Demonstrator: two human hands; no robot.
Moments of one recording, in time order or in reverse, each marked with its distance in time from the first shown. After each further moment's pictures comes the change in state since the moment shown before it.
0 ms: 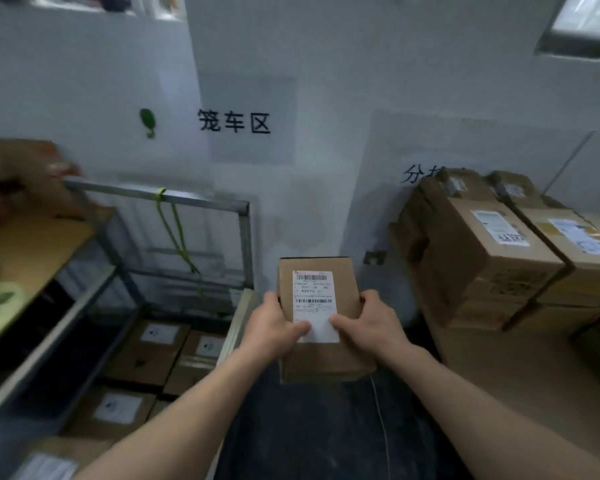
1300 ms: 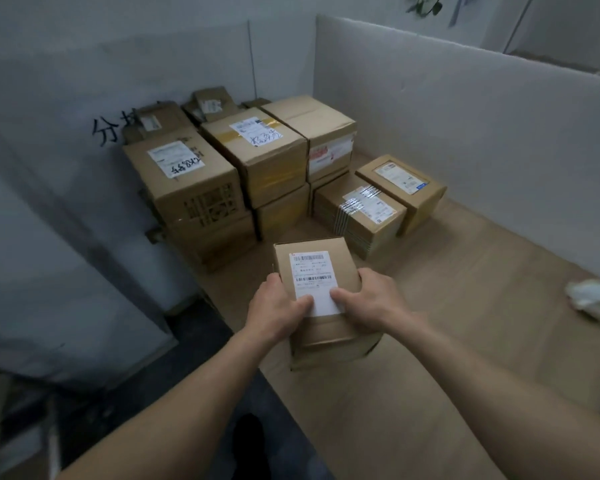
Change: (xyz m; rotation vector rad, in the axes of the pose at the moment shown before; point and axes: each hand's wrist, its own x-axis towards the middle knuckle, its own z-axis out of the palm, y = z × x) left_hand -0.134 0.205 0.394 0.292 -0.541 0.388; right_hand -0.142 0.382 -0.233 0.049 0.319 0.581
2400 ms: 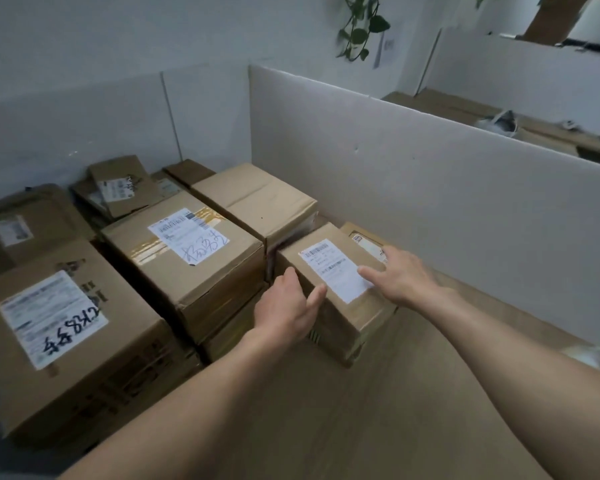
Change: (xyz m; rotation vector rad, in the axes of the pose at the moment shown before) left_hand 0.246 0.141 0.004 0.274 -0.029 0.344; right_hand 0.231 -0.024 -0.149 -0.251 0.222 0.205
